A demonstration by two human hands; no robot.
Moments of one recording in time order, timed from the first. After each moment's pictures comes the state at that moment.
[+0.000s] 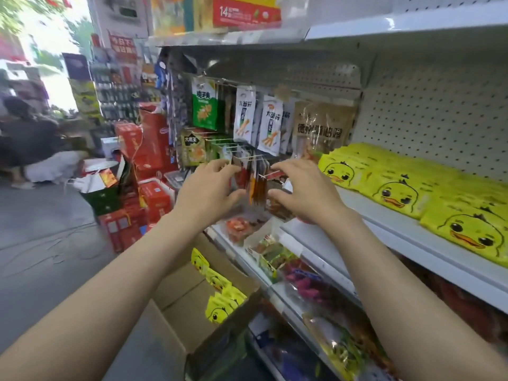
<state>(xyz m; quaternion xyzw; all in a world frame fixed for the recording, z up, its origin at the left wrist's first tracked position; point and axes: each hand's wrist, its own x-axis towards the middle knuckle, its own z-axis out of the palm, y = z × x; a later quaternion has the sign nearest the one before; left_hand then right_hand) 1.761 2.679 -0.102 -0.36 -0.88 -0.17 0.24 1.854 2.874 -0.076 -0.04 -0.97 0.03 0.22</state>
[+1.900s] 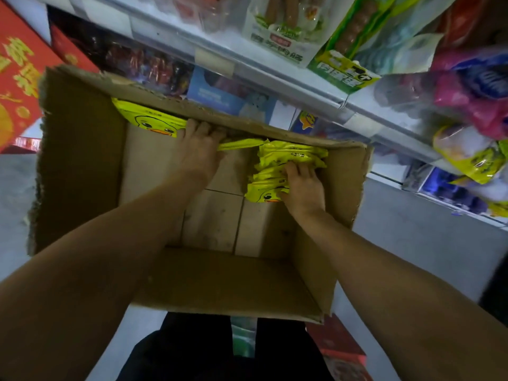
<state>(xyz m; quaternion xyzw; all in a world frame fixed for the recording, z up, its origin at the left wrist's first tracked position) 1.350 2.734 -0.693 -0.53 -0.82 0.00 -0.23 1.586 2.799 -0.679 -0.47 -0.83 0.21 -0.20</state>
